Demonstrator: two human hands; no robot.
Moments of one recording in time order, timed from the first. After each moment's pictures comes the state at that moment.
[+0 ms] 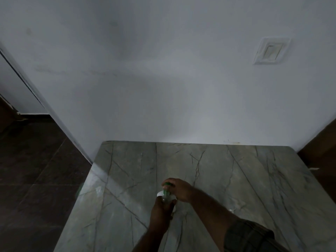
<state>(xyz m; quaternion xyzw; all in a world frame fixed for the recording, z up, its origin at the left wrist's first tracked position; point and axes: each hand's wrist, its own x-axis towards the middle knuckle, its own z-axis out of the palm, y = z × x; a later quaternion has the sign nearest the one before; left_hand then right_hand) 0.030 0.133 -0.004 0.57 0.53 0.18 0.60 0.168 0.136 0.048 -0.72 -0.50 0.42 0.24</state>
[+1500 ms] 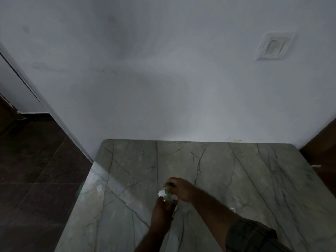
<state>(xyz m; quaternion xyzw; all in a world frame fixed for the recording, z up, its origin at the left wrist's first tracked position) 0.028 0.127 0.004 0.55 0.55 0.16 0.60 0.167 0.133 0.044 -0.73 -0.50 0.41 0.23</state>
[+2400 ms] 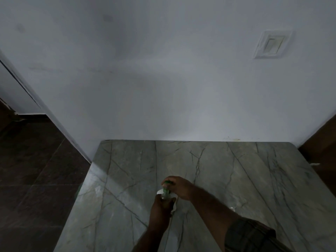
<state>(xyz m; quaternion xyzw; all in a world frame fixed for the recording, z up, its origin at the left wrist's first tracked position) 0.030 0.134 0.010 0.59 0.54 0.18 0.57 0.169 0.139 0.052 -0.72 -0.48 0.44 0.24</state>
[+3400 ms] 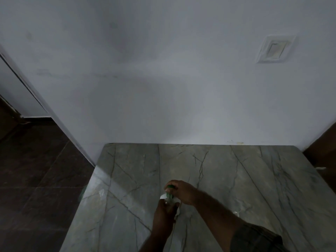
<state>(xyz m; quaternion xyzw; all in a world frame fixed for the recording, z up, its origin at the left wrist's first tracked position) 0.027 0.133 0.011 0.58 0.55 0.17 0.58 0.166 0.139 0.054 -0.72 -0.49 0.43 0.23</state>
